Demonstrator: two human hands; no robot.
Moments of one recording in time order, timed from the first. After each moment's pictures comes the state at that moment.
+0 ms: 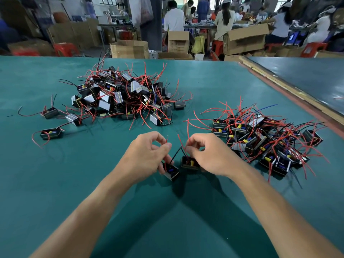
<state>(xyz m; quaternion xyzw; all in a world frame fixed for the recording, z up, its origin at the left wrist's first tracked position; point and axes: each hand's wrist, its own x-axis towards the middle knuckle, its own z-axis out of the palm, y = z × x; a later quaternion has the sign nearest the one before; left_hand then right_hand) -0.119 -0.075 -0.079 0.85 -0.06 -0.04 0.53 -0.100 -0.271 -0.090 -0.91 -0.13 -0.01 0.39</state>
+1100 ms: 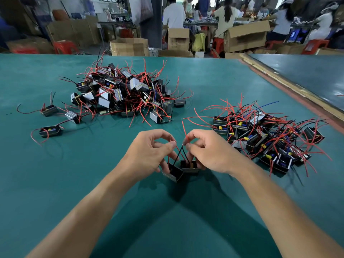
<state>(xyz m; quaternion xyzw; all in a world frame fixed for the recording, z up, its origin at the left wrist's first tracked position) -0.121 -0.078 -0.077 0.80 -0.08 -0.06 0.59 -0.108 -0.268 -0.079 -0.88 -0.13 0.06 0.45</state>
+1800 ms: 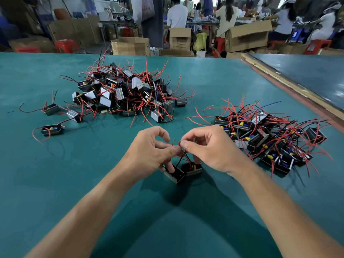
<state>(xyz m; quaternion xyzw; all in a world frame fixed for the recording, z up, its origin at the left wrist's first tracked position) -0.127 -0.078 -0.071 0.78 -0.09 -0.08 0.62 -0.110 -0.266 -0.078 -0.82 -0.20 -0.01 0.54</state>
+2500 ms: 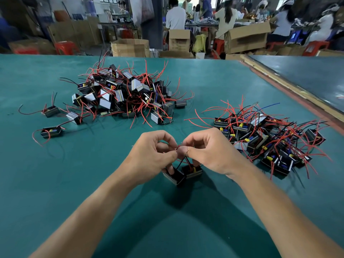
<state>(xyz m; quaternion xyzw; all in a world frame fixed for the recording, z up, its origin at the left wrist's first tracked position) -0.127 -0.081 -0.072 0.79 -0.10 -0.05 0.60 -0.111 -0.264 -0.076 -0.82 -0.19 0.03 0.54</state>
